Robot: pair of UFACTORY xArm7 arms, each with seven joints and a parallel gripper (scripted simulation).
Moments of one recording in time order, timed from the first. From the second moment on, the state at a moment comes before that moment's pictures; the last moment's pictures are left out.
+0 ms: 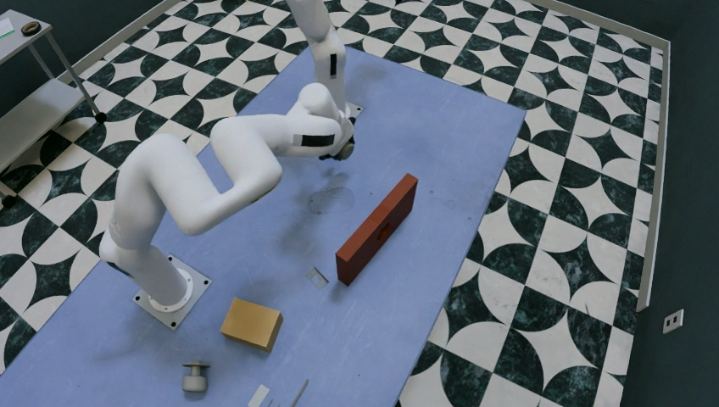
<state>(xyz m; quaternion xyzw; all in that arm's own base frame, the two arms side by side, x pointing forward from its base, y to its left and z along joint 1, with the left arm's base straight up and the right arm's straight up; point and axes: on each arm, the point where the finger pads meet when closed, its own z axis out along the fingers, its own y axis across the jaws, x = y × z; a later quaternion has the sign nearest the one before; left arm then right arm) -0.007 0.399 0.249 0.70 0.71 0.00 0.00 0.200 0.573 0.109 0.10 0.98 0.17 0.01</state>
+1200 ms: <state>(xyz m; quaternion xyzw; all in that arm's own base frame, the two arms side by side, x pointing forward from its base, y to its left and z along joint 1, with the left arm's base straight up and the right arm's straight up) -0.007 0.399 0.249 0.70 0.71 0.00 0.00 0.209 0.543 0.106 0.46 0.88 0.15 -0.03</state>
